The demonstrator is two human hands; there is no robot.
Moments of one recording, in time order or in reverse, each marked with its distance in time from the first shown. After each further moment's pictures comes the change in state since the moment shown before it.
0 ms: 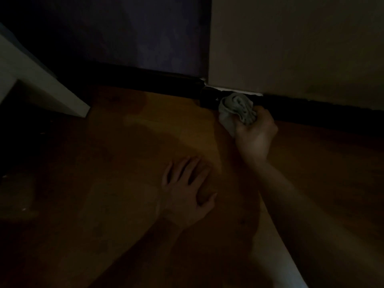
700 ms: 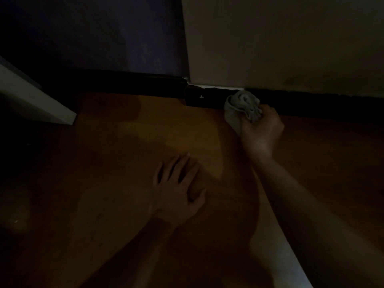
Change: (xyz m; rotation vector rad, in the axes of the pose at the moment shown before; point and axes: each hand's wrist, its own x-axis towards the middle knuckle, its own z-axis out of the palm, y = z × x) left_hand -0.001 -0.005 0.010 0.017 0.036 0.028; right_hand 0.006 0.021 -0.032 -0.067 0.097 0.103
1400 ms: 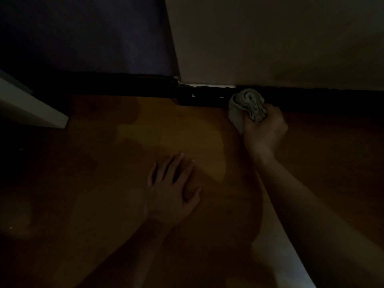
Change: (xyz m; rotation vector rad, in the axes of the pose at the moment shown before) left_hand 0.001 0.003 0.000 0.000 0.031 -0.001; right_hand 0.004 0.010 -0.015 -0.054 0.077 0.022
